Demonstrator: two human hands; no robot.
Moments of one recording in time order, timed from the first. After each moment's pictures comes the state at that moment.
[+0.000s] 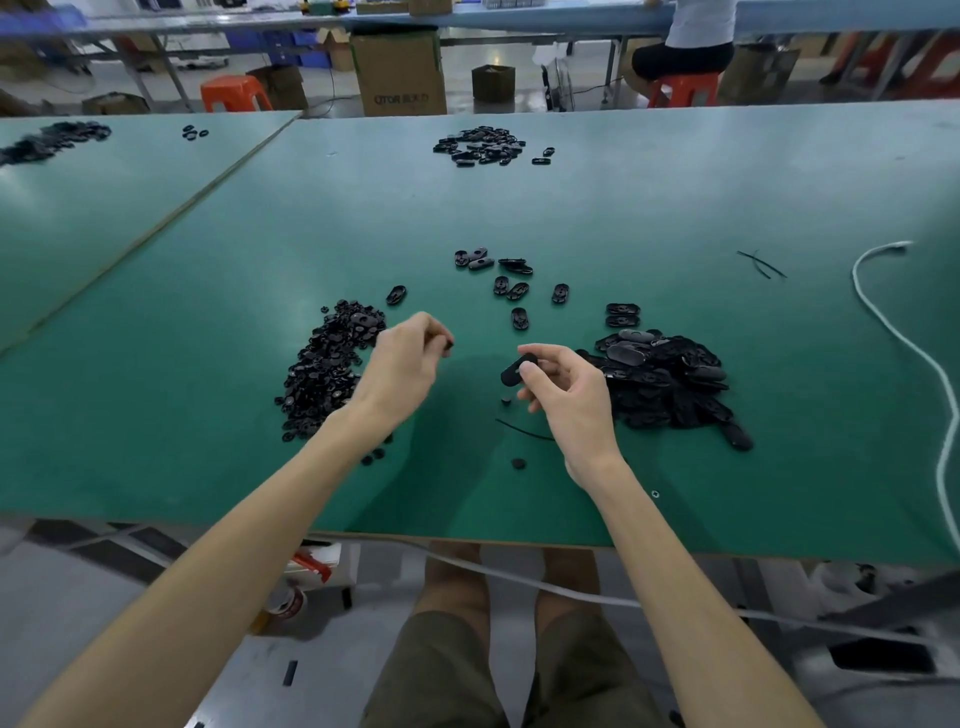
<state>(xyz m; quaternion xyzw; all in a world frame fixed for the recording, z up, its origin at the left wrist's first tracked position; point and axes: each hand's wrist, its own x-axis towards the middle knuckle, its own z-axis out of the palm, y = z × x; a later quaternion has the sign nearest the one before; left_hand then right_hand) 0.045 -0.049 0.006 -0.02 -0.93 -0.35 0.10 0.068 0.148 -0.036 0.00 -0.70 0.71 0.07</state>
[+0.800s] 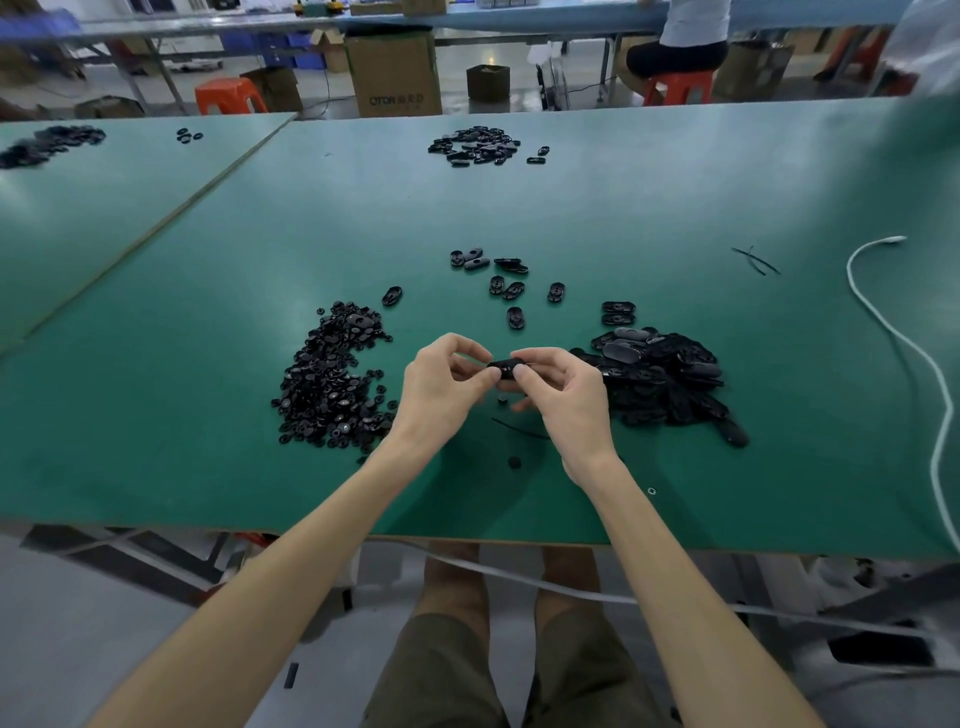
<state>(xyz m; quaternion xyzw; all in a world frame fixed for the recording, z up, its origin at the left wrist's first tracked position) 0.067 -0.012 -0.005 0.00 -0.85 -0.53 0.06 0.070 0.145 -0.031 0.01 -0.66 0.75 0.05</state>
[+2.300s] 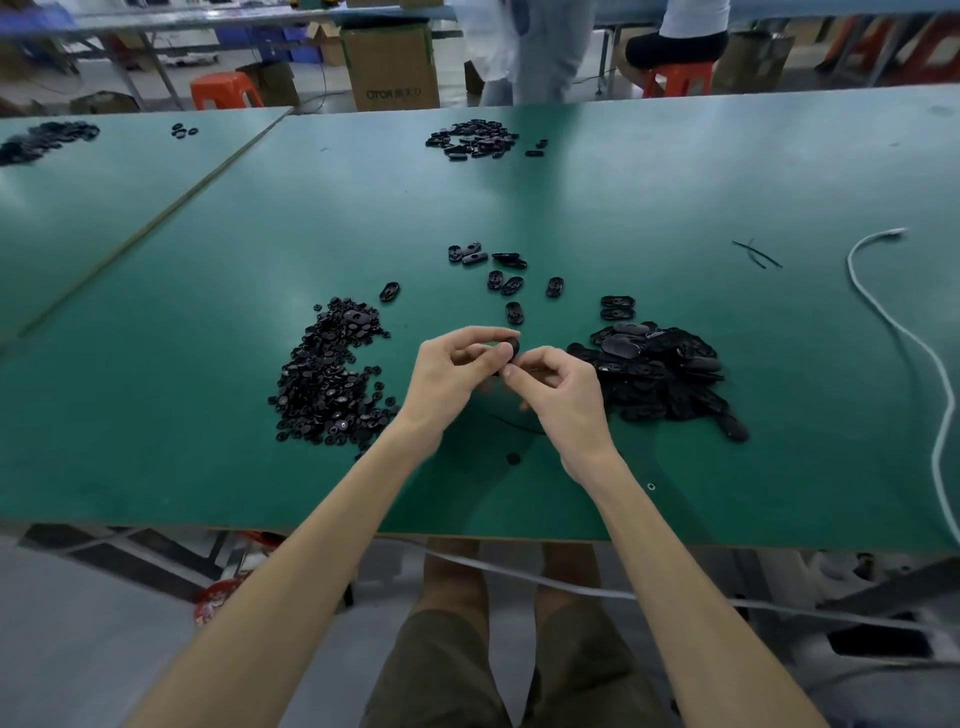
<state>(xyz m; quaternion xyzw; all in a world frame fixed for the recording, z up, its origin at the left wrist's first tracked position) 0.055 -0.005 -0.017 -0.05 -0.72 -0.69 0.01 0.068 0.148 -0.040 0.02 -0.72 0.69 0.06</state>
